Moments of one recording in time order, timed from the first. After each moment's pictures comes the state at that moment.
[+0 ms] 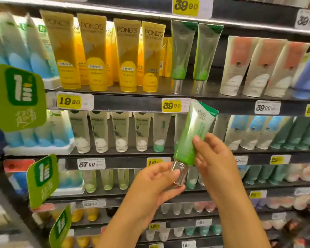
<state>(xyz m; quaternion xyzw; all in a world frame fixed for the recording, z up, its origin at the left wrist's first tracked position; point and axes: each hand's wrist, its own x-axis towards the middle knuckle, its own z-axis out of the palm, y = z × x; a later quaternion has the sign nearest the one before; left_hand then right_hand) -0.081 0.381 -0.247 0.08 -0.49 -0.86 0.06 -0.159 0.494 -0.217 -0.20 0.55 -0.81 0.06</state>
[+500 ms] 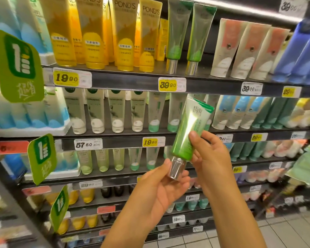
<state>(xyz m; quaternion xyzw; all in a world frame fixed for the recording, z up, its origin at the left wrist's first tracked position) -0.037 0.399 -0.269 0.10 -0.32 -0.94 -0.03 -0.107 0.497 -0.237 -0.09 0.51 -0.85 0.03</state>
